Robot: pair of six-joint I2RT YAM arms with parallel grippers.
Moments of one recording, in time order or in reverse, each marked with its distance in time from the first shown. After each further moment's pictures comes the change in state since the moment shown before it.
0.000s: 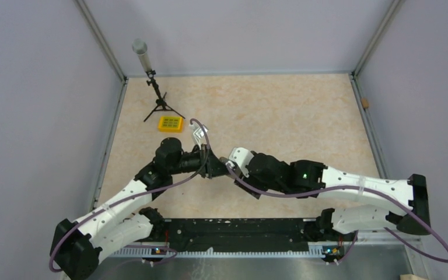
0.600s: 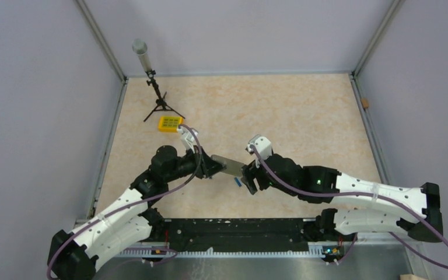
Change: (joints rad) left arm 0.000 -0.114 -0.093 -0.031 -0.248 0.101; right arm -0.014 -0.161 -0.125 0.179 0.107 0.307
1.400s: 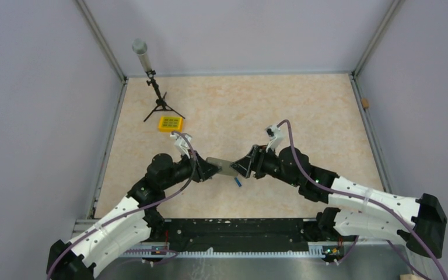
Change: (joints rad) left arm 0.000 -0.125 -0.097 0.017 -0.090 0.011; right arm -0.229 -0.064 -0.267 0.565 -0.305 0.505
